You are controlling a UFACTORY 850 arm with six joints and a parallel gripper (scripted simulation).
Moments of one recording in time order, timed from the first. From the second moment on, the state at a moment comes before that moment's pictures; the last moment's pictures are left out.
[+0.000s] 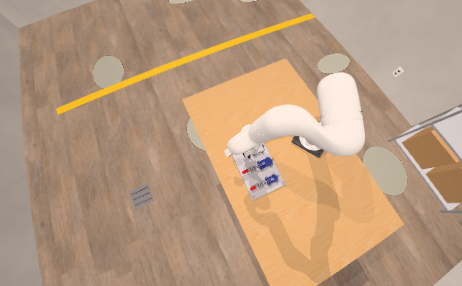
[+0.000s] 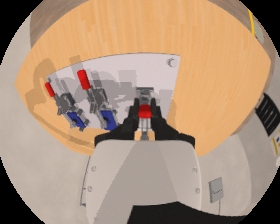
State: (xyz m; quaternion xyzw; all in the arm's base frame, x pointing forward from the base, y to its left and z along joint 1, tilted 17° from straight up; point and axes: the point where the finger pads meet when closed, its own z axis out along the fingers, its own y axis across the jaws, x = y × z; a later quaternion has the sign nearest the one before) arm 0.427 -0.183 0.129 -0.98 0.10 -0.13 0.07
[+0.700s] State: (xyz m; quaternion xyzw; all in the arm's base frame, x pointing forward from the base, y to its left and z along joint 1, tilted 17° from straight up) arm 0.423 -0.182 0.128 -0.98 0.10 -0.13 0.07
